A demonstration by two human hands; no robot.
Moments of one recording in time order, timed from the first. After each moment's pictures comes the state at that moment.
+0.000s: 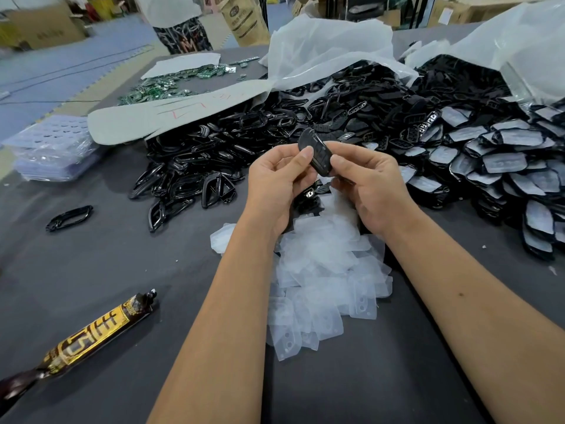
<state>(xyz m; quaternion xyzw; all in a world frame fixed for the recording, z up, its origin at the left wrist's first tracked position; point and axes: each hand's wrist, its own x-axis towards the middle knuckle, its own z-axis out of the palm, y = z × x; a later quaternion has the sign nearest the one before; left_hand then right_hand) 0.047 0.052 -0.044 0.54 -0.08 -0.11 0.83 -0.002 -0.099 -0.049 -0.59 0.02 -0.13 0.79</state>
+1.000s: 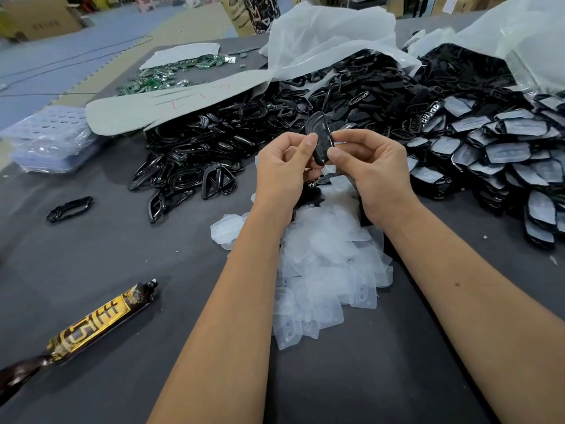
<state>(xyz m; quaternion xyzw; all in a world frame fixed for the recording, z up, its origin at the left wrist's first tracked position) 0.039 0.044 -0.044 0.65 -0.13 -0.02 0.75 0.000 -0.101 -0.054 -0.62 0.00 -0.22 0.75</state>
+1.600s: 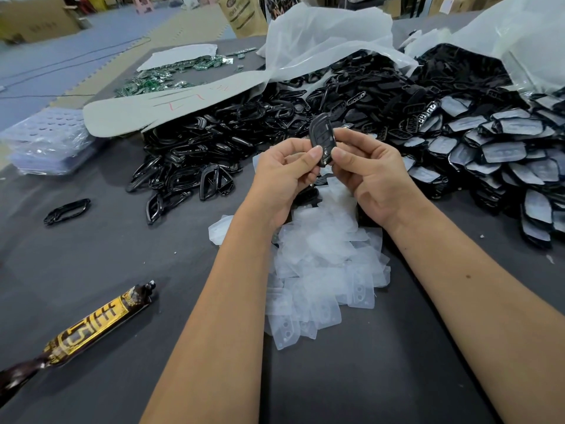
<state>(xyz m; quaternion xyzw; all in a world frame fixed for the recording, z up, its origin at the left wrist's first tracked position) 0.044 0.051 -0.045 0.59 -0.16 -0.14 0.78 -0.002 -0.108 -0.049 -0.49 0.00 -0.09 0.87</state>
